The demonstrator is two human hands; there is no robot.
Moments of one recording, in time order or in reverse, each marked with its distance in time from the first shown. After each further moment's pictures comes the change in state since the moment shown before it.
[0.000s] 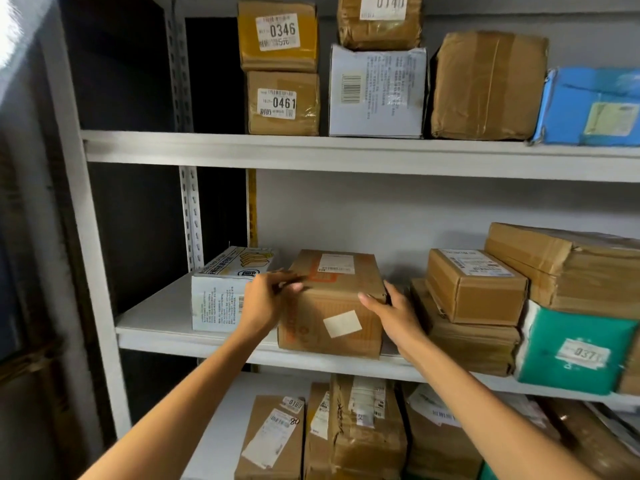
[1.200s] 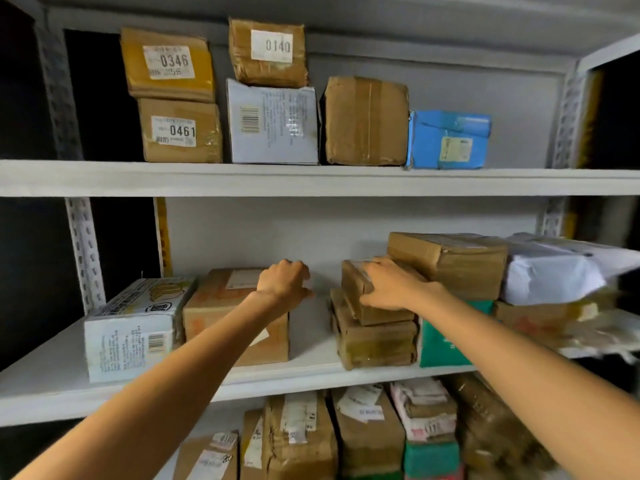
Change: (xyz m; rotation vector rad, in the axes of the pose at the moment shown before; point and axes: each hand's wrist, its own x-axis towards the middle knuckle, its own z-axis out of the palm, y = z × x) left_hand 0.045 0.119 0.092 0.720 -0.390 0.292; right_hand -0.021 -0.087 -0.136 -1.311 -0.025 -0.157
